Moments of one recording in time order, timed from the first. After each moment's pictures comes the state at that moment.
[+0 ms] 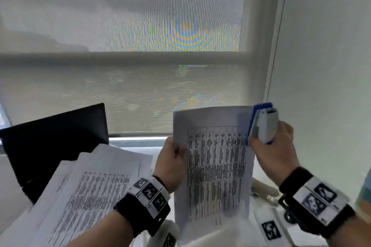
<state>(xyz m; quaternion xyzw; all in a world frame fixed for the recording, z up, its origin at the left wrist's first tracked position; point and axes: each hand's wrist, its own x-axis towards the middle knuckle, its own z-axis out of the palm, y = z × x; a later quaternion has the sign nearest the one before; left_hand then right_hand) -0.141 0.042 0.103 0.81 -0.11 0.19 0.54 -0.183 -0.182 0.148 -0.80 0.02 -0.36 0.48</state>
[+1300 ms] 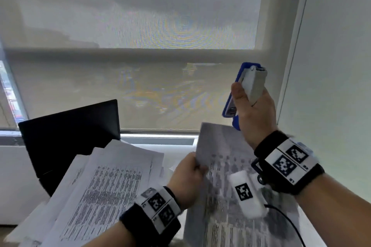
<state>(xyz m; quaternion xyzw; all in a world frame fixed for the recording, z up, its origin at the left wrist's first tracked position) -0.171 0.051 0.098 0.80 -0.13 0.04 0.58 -0.155 -0.098 0.214 -0.71 -0.12 -0.42 0.56</state>
